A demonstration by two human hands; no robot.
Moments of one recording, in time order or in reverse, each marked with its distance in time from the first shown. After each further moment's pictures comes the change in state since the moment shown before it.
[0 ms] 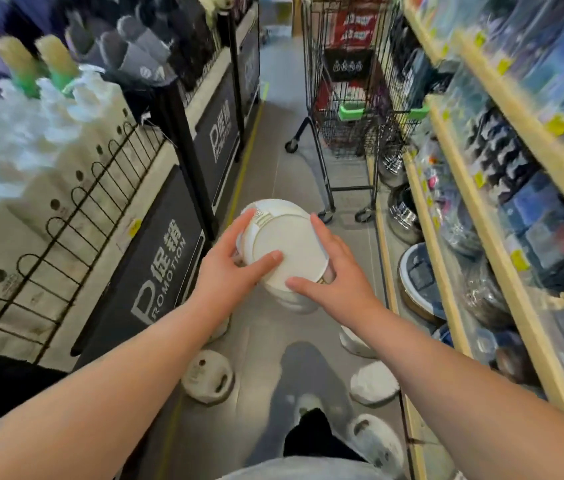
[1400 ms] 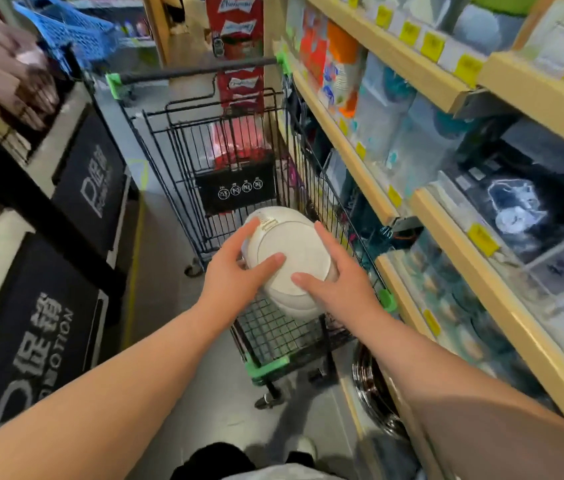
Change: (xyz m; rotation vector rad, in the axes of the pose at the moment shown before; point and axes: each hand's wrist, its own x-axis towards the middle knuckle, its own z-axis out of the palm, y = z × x) left_hand 0.902 0.064 0.349 -0.024 -0.318 0.080; right_hand 0.797 0.150 -0.391 0.029 0.387 0.222
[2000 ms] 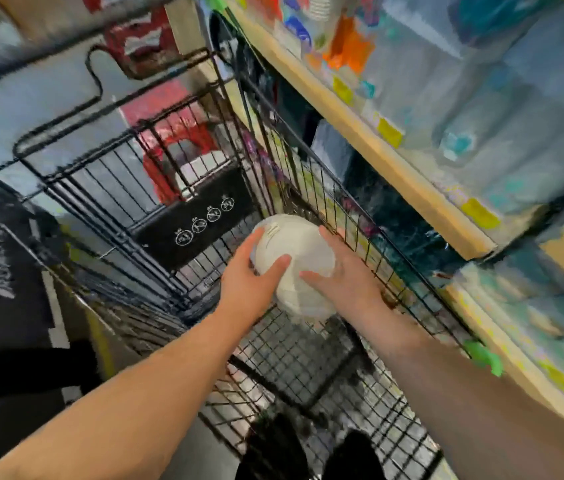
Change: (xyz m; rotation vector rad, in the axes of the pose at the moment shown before) left_hand 0.298 -0.132 0.024 0.196 -0.287 -0.196; right_hand 0.273 0.090 0.071 -0.003 0.226 0.386
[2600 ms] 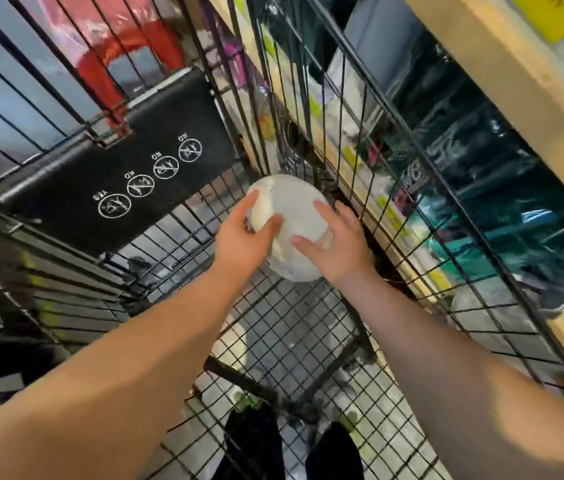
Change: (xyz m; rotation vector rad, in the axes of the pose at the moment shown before) left_hand 0.145 -0.128 0.073 -0.067 0.010 -0.229; right_hand 0.151 0.121 0.065 -0.220 0.003 0.108
